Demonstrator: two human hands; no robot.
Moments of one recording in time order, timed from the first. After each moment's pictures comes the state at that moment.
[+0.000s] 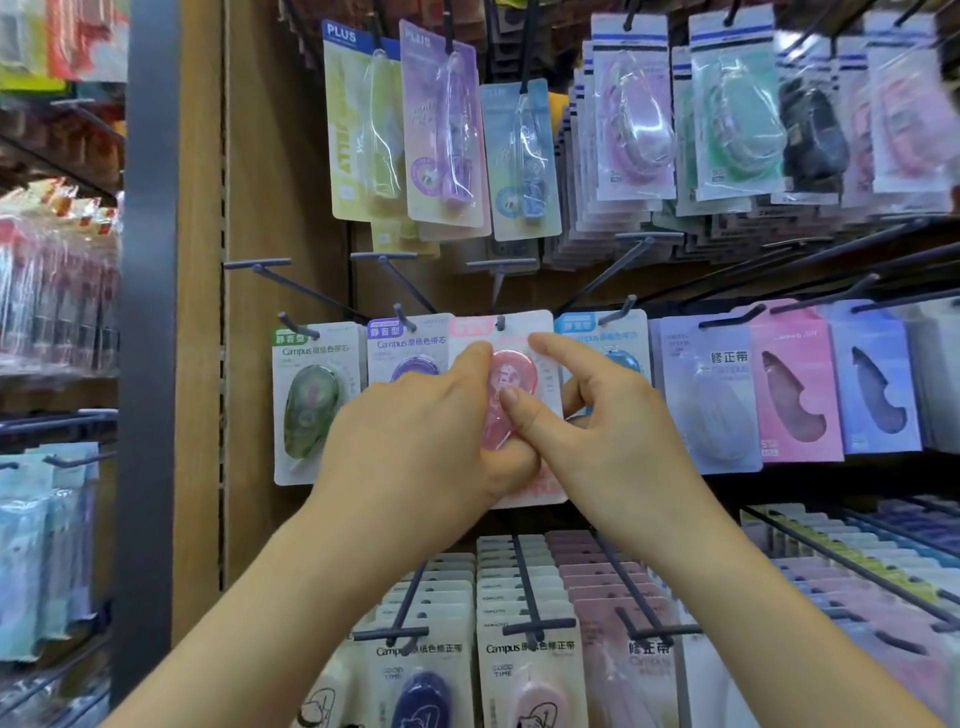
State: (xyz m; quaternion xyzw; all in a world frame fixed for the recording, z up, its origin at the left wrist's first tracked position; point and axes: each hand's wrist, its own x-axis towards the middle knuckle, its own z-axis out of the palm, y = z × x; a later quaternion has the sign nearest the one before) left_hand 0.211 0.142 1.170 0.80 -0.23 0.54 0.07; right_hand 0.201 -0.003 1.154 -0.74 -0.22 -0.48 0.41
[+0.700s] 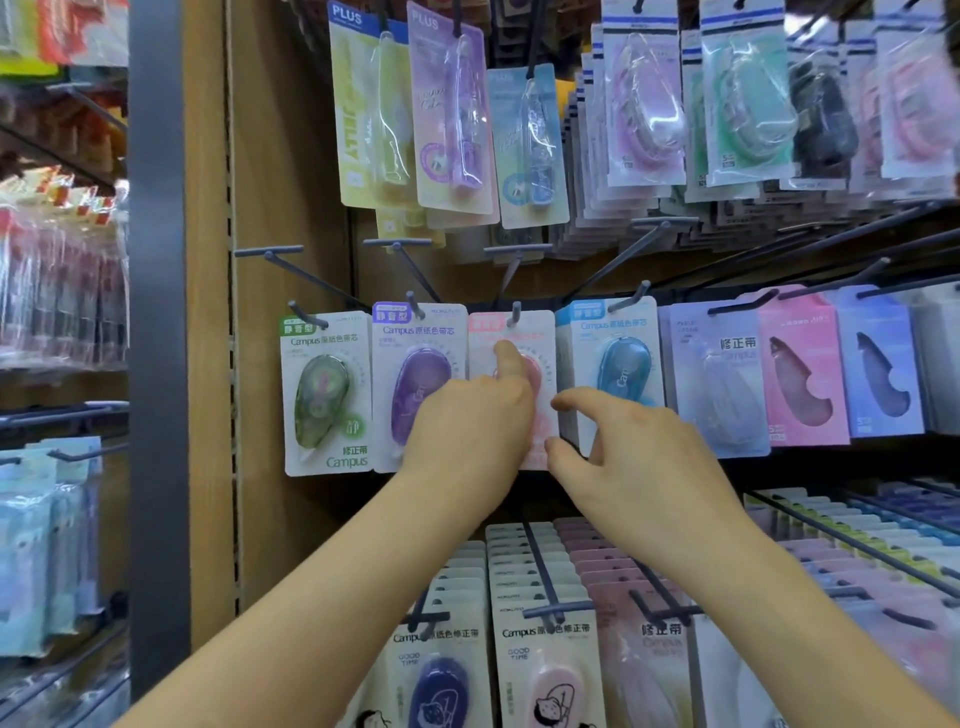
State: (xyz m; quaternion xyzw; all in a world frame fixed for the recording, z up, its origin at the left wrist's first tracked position) left_hand 0.263 0.111 1.170 0.85 -0.16 0.50 -0.09; right_hand 0.190 -0.005 1.141 -0.87 -0.06 -0.45 0.19
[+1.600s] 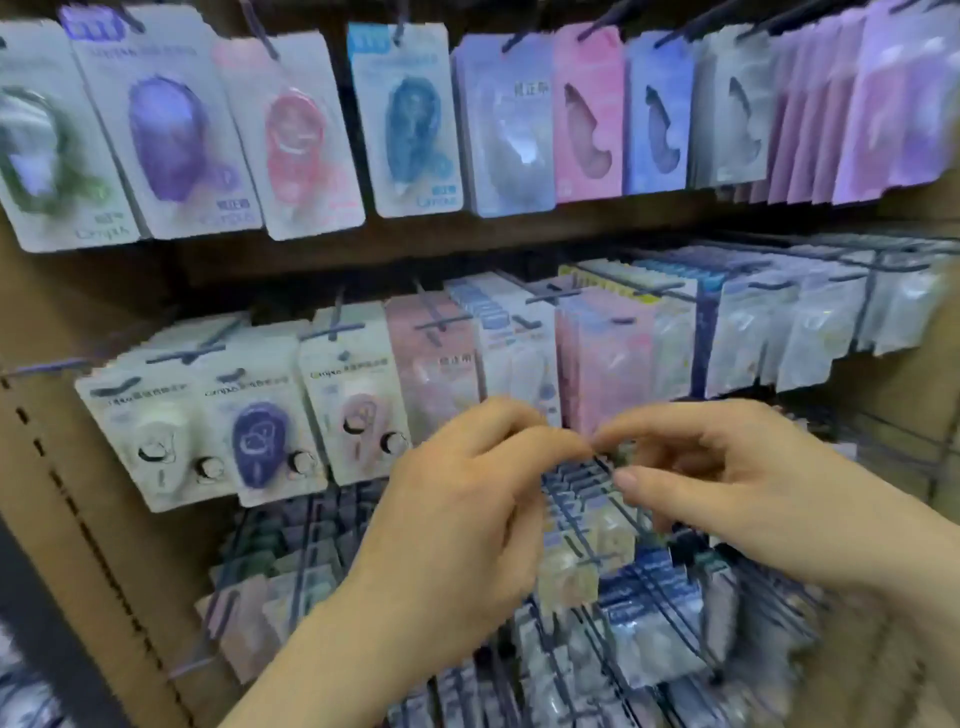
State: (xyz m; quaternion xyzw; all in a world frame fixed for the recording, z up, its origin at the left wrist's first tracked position) left_hand 0.117 0.070 0.993 0.71 -0.56 0.32 0.29; right_hand 0.039 -0.135 0.997 -0.89 -0.11 -0.17 0.41
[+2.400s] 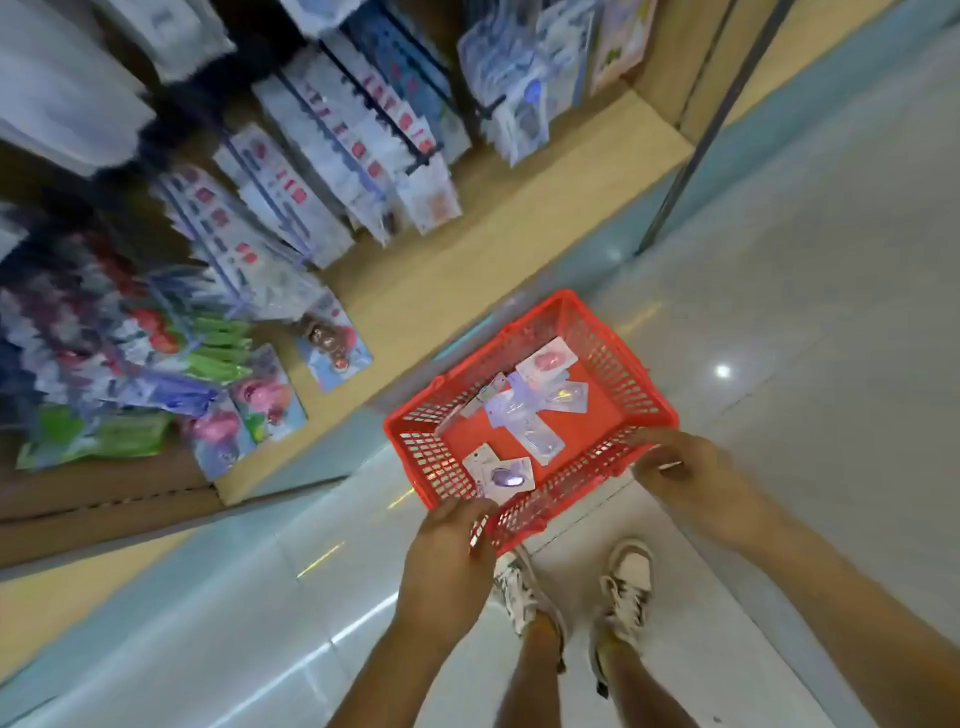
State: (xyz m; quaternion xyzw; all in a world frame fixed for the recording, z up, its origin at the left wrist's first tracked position) left_hand -0.023 0.027 0.309 0.88 -0.26 -0.34 0.19; right_hand -0.159 -0.197 0.302 -0.72 0.43 0.13 0.53
